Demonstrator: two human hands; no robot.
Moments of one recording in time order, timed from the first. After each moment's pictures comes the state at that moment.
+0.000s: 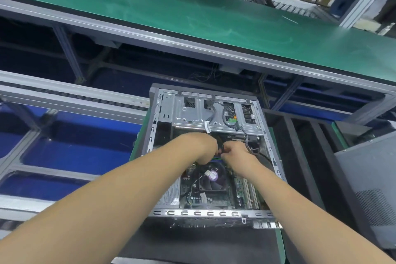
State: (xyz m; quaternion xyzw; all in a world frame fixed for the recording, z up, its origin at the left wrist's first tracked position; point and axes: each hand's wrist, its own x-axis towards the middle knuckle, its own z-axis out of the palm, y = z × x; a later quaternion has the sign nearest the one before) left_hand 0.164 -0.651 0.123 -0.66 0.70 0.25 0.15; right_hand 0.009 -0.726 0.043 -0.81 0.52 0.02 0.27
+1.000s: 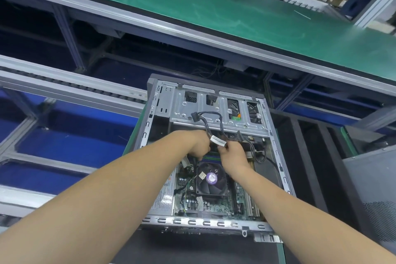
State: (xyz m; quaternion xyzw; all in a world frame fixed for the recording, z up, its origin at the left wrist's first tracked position) left_hand 0.183 -0.678 0.071 -0.69 0.68 0.23 0.13; right_hand 0.033 -0.729 0.010 -0.73 0.57 -0.10 0.36
